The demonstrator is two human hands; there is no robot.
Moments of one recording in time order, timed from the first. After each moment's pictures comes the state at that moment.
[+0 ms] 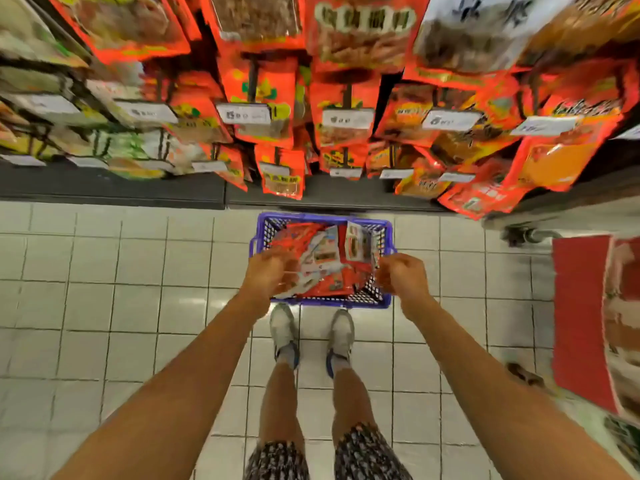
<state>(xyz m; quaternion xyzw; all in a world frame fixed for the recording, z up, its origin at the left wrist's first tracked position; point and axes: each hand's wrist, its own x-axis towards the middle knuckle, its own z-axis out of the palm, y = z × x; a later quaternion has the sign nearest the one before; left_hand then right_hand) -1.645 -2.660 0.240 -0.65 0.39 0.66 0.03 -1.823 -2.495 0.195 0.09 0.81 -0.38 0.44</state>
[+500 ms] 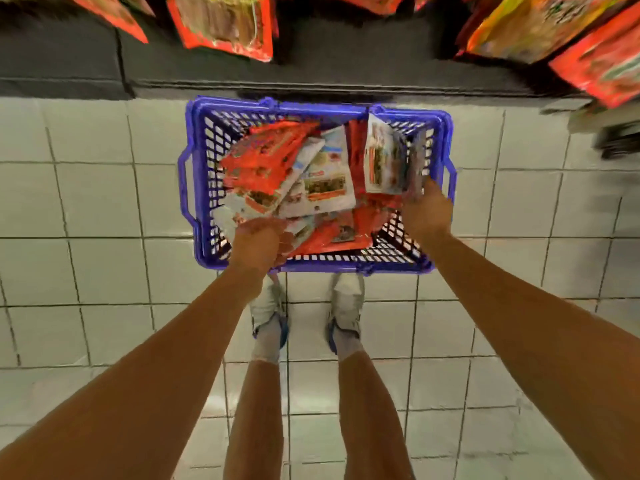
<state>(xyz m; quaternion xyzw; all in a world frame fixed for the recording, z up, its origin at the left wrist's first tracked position) -1.623 -2.634 -0.108 -0.69 0.31 0.65 0.08 -1.838 -2.483 -0.166 -0.07 0.94 -0.11 0.31</state>
